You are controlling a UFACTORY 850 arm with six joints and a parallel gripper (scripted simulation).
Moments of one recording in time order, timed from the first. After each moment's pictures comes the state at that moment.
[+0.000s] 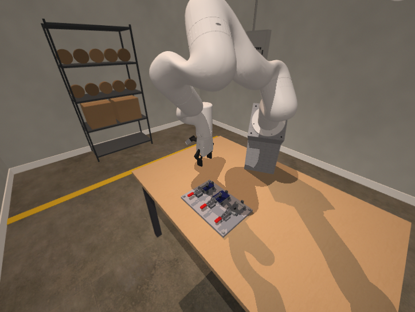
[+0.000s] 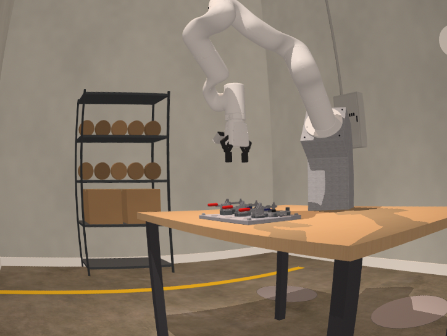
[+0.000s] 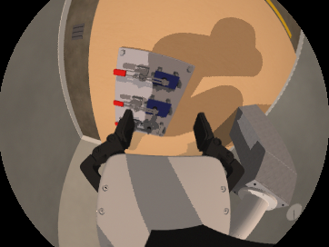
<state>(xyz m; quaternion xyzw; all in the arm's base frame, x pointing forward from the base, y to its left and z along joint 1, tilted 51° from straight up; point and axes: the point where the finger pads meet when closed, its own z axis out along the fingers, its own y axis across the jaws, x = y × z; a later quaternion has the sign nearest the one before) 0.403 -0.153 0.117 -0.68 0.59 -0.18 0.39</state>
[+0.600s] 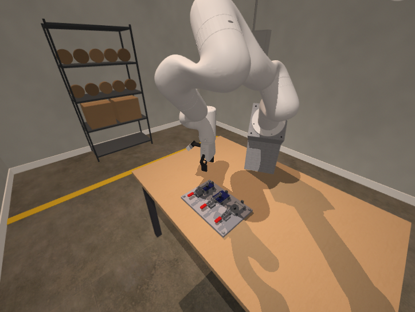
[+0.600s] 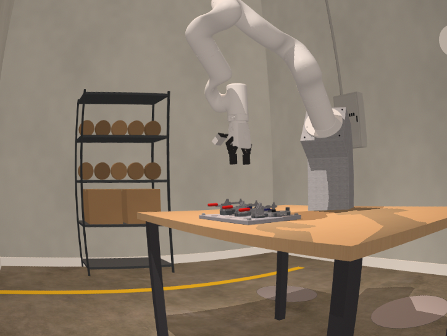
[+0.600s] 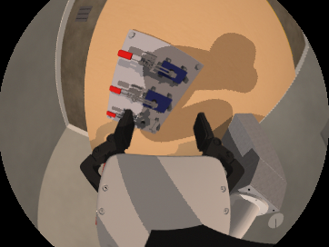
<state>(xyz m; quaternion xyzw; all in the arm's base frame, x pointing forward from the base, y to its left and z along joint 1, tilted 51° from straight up) 0.413 -0.121 0.129 -0.74 0.53 -0.21 0.37</state>
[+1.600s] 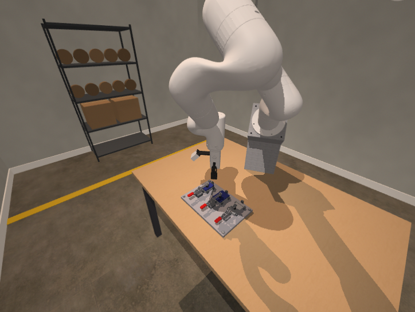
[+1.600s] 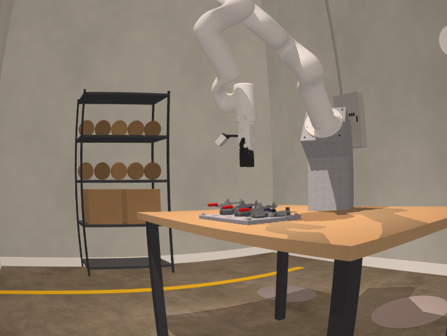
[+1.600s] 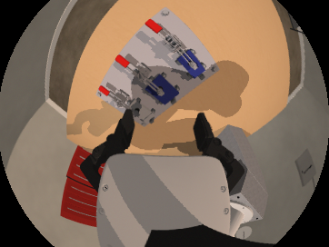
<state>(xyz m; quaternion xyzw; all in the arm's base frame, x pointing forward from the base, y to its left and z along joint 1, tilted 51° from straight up) 0.421 -0.064 0.148 -0.81 0.41 -0.27 0.33</state>
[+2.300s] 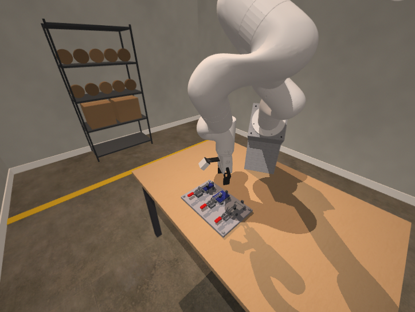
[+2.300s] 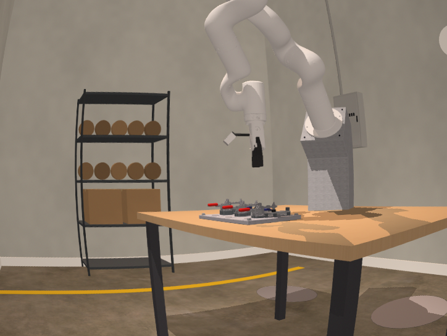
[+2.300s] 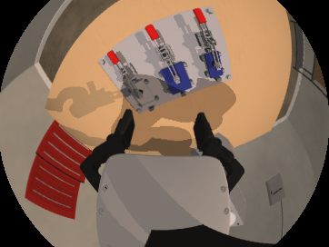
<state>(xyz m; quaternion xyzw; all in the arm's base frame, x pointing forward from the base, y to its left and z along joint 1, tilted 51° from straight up) 0.415 -0.007 0.165 -0.86 0.27 -0.32 0.28</state>
